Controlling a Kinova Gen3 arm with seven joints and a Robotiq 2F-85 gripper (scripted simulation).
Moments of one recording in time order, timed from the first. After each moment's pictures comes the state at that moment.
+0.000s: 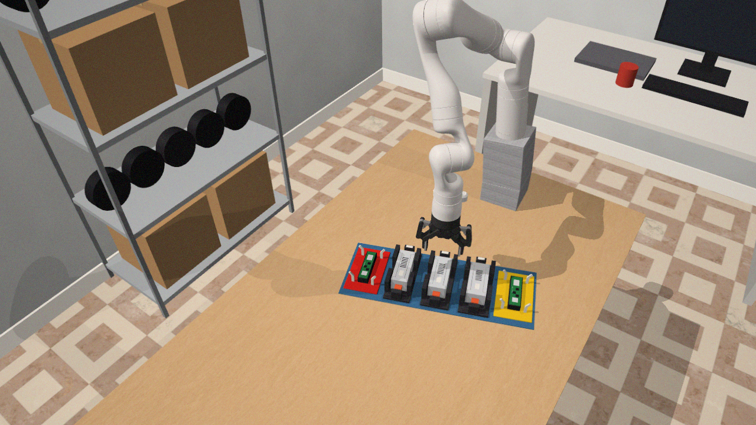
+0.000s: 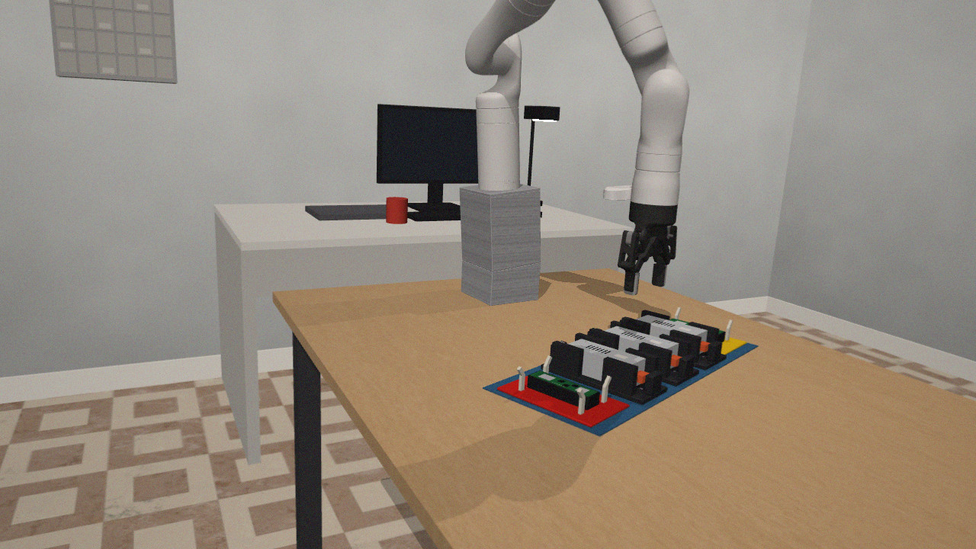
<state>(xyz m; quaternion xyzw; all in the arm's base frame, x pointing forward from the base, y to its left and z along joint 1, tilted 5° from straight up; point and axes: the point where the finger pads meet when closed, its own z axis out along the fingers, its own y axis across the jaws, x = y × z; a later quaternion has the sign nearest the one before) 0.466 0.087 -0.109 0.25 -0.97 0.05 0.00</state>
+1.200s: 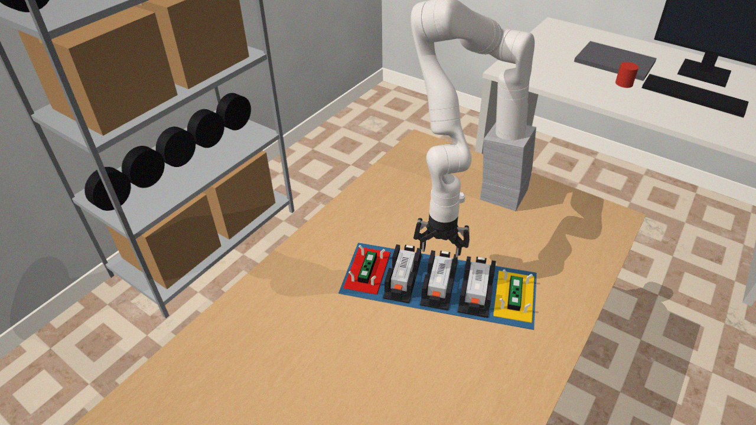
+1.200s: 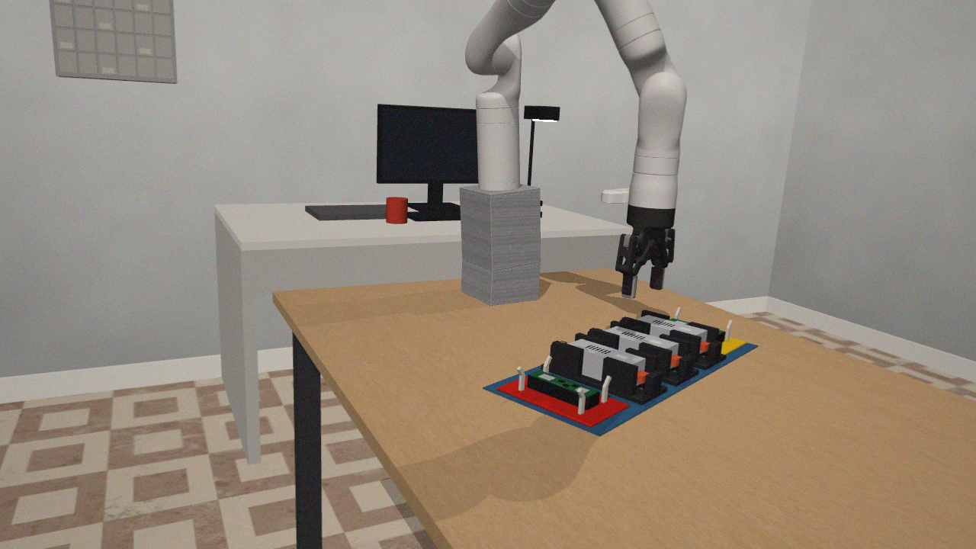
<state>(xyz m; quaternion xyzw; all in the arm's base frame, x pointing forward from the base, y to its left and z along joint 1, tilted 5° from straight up) 0.470 0.081 -0.113 0.25 -0.97 0.05 0.00</state>
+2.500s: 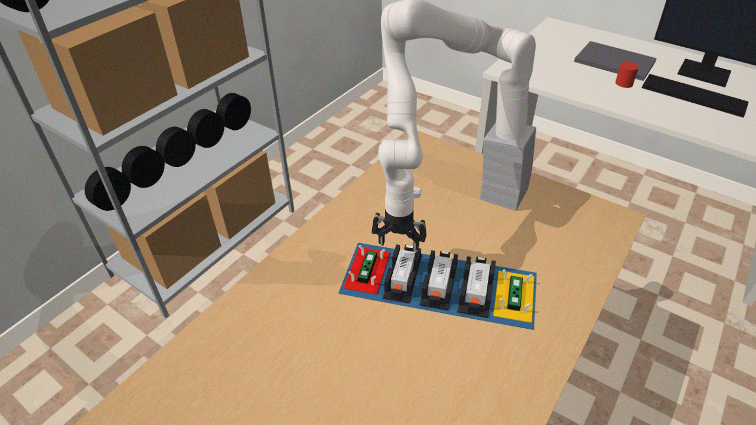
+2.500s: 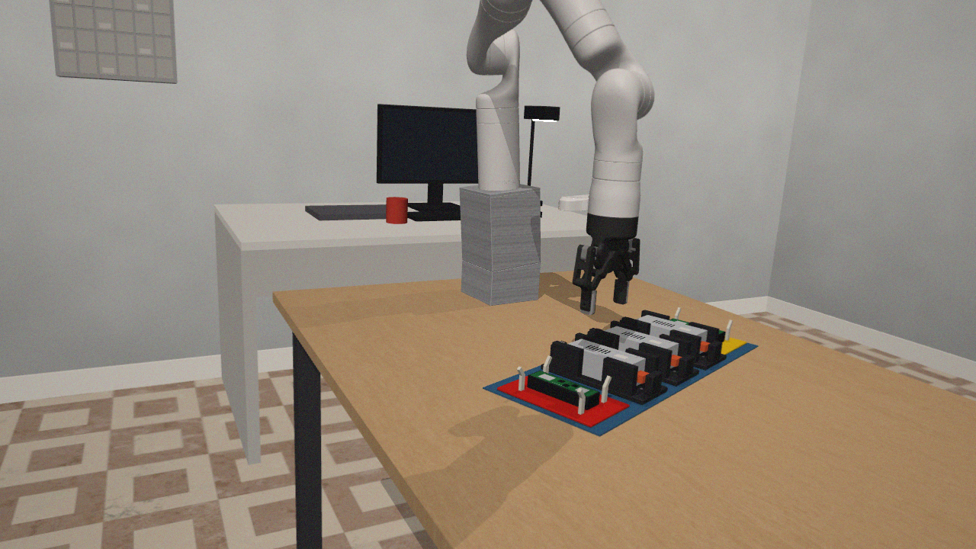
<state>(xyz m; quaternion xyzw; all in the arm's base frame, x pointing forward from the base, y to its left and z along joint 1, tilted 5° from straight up) 0.526 -0.021 -0.108 0.25 -0.97 0.05 0.00</state>
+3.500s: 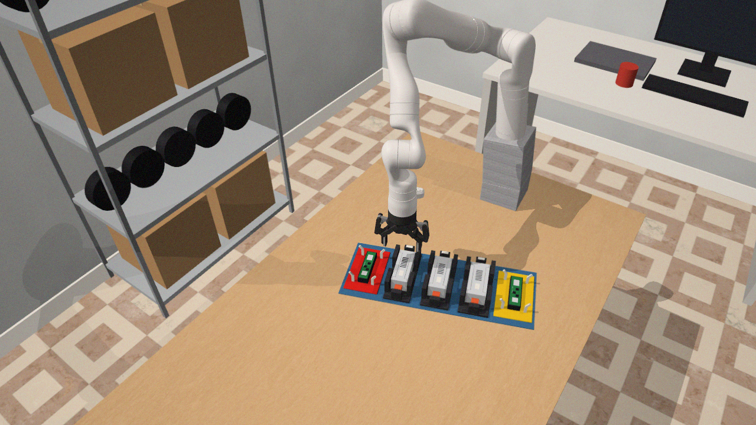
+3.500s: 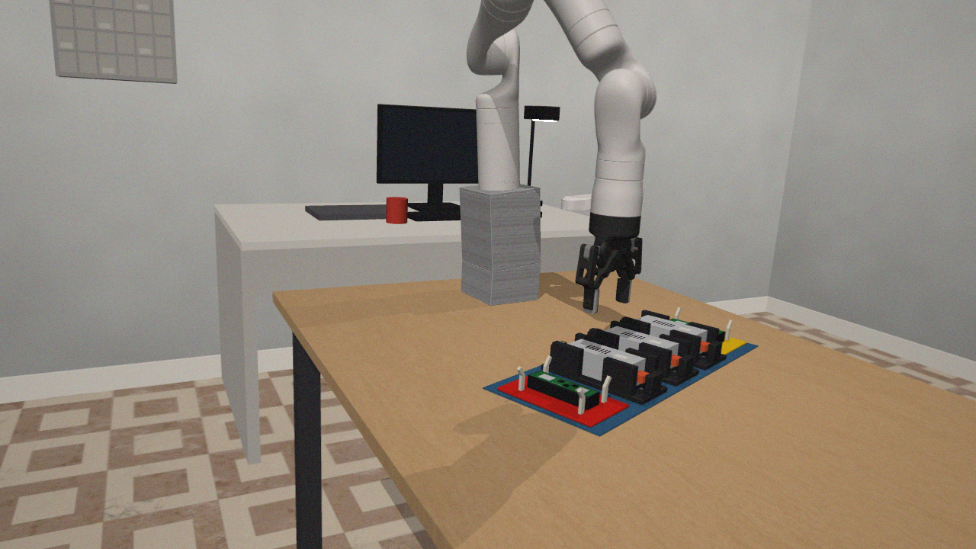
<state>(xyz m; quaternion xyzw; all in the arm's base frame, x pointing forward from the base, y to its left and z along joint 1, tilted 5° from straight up) 0.522 -0.014 -0.108 0.25 -0.97 0.05 0.00</state>
